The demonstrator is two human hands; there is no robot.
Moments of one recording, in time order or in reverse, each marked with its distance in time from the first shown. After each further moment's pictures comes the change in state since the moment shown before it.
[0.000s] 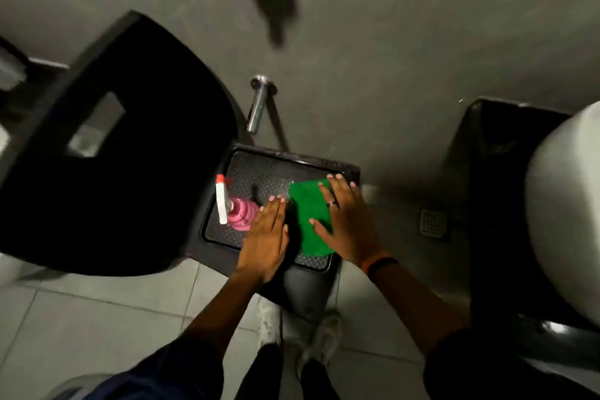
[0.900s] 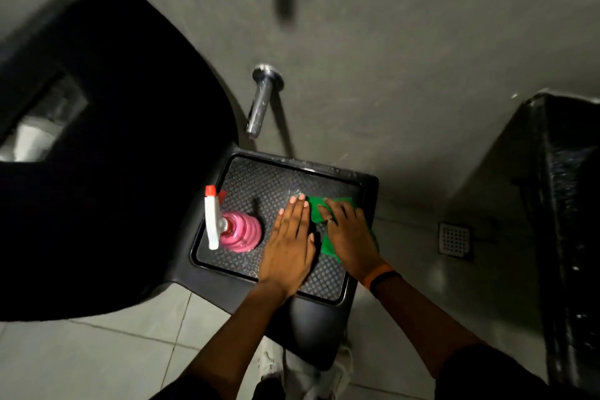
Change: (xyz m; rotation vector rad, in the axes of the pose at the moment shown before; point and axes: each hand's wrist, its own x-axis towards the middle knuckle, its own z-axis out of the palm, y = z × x) left_hand 0.058 -0.004 0.050 0.070 0.093 0.039; right_hand 0.042 0.011 0.061 -0.322 -0.020 -0.113
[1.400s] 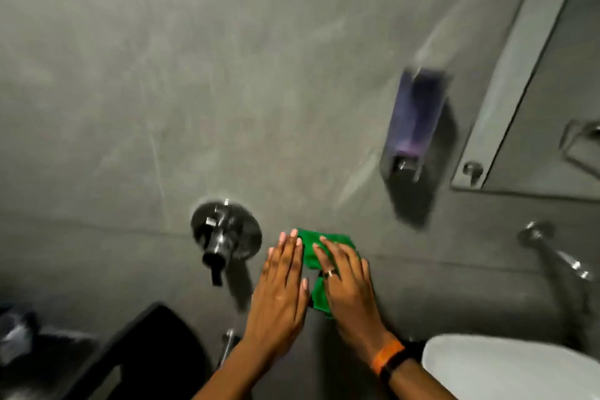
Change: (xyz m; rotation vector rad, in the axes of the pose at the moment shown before) left_hand 0.055 0.248 -0.428 0.030 0.683 0.501; right_hand -0.022 0.110 -0.494 0.032 0.875 0.098
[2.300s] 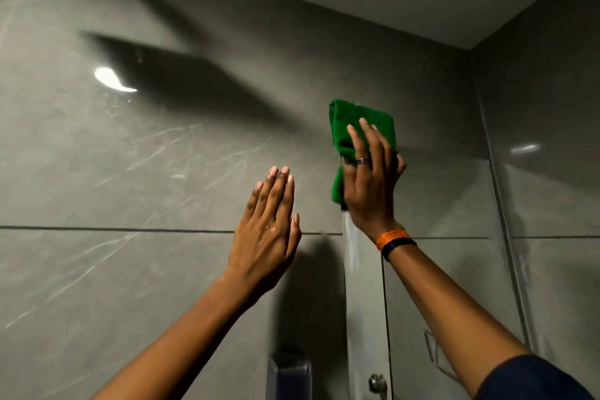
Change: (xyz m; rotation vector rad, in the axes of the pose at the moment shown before) left_hand 0.441 0.166 -0.207 0.168 0.695 0.510; right_hand 0.386 0.201 -0.378 -0.476 0.991 -0.002
